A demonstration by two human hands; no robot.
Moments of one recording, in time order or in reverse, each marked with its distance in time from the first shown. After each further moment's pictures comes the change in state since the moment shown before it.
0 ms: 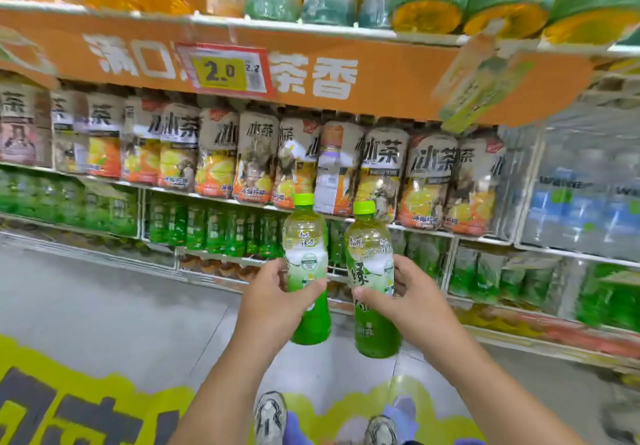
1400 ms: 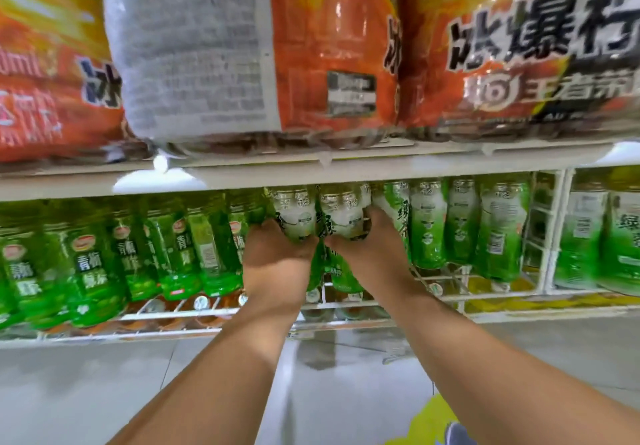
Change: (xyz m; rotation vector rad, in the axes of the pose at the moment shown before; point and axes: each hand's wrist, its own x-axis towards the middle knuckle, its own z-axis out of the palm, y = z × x) left_hand 0.368 -0.181 0.195 0.621 0.040 0.194; right_hand 0.353 0.272 0.086 -0.090 0.391 0.061
